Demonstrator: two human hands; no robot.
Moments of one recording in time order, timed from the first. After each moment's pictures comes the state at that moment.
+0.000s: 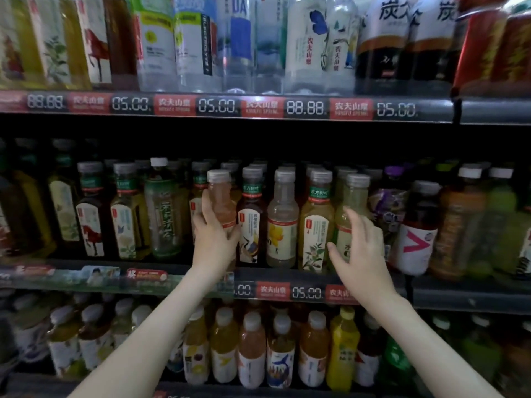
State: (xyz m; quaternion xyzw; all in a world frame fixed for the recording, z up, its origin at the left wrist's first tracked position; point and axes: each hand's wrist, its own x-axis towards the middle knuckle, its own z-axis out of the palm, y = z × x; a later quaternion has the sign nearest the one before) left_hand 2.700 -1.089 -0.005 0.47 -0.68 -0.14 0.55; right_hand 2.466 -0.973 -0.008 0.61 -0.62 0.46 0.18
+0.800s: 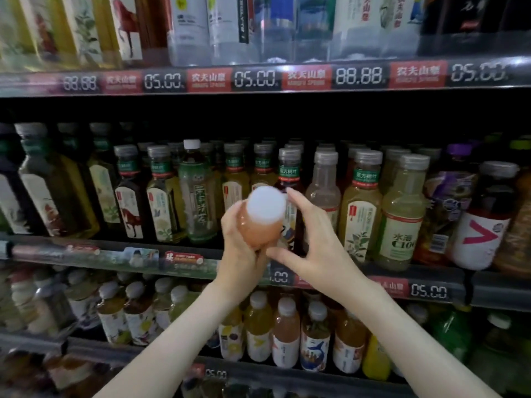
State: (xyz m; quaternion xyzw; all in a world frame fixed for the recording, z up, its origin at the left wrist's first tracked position) left_hand 2.726 -1.071 -0.044 0.24 -0.73 -0.01 0.64; right_hand 2.580 -0.999 0.005 0.78 -0.42 0.47 -0.04
